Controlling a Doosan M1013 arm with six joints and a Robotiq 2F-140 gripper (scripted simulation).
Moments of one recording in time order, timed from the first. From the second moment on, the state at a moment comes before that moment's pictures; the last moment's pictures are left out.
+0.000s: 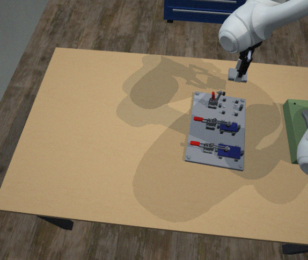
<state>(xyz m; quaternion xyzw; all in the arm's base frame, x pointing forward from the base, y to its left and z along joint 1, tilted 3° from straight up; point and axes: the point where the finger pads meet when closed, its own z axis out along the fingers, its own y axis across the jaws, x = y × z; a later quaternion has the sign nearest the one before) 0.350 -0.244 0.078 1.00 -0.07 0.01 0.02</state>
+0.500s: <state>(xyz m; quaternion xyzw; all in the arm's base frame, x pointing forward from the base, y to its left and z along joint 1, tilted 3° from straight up) 0.351 -0.244 0.054 1.00 -0.07 0.01 0.02</state>
